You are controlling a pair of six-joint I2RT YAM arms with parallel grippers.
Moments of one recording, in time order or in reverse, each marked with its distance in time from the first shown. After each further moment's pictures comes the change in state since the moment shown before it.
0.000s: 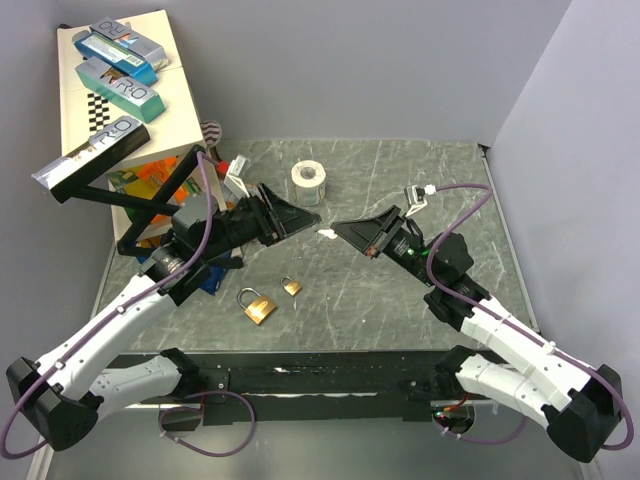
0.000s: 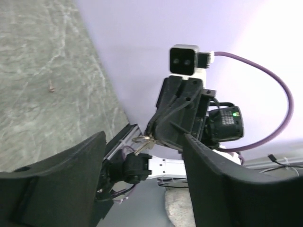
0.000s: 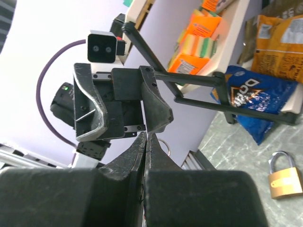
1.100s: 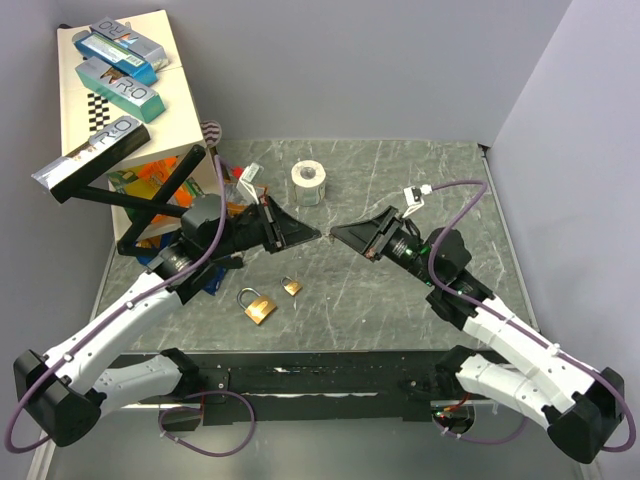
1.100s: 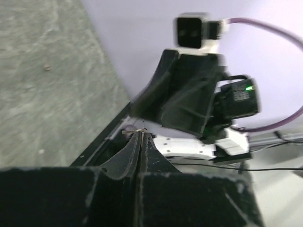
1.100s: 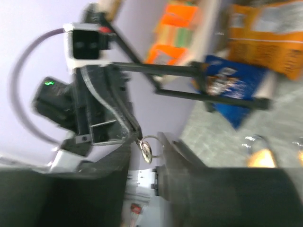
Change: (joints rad) left arm 0.007 0.029 -0.040 0.050 0.122 0.002; right arm -0.002 -0.002 0.029 -0.109 0.002 -0.040
